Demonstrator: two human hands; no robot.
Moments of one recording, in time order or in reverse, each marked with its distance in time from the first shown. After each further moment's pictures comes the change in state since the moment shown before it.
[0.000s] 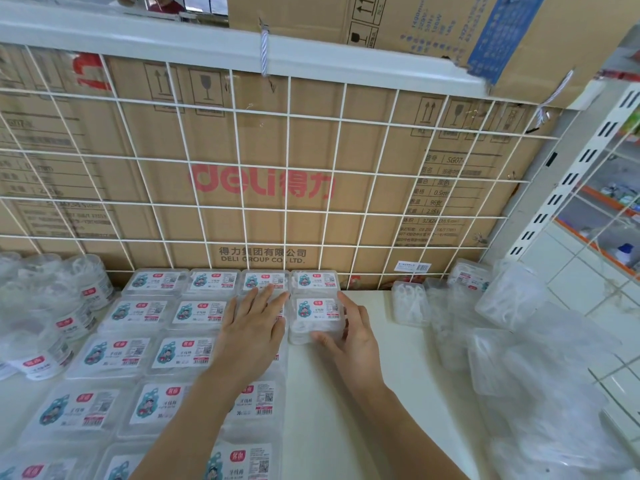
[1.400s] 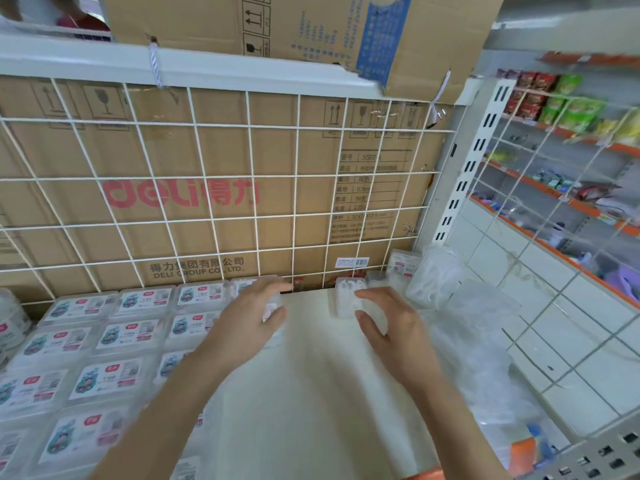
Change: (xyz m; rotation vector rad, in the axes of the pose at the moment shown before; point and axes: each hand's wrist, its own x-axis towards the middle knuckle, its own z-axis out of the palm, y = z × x) left_hand 0.017 0.075 -0.033 -0.503 -0.001 0.294; right_hand -0.021 -0.015 -0.145 -0.318 0.133 -0.146
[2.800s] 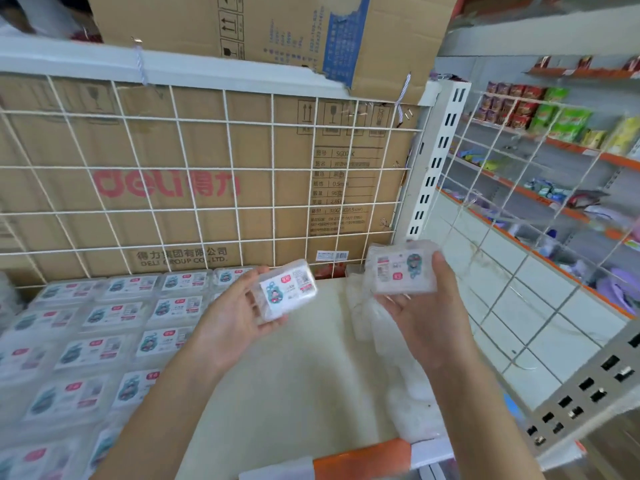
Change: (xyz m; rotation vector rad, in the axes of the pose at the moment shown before) left_hand -0.014 0.058 0.023 -1.461 0.119 -0.509; right_hand -0.013 -0.020 -0.083 1.438 0.198 0.617
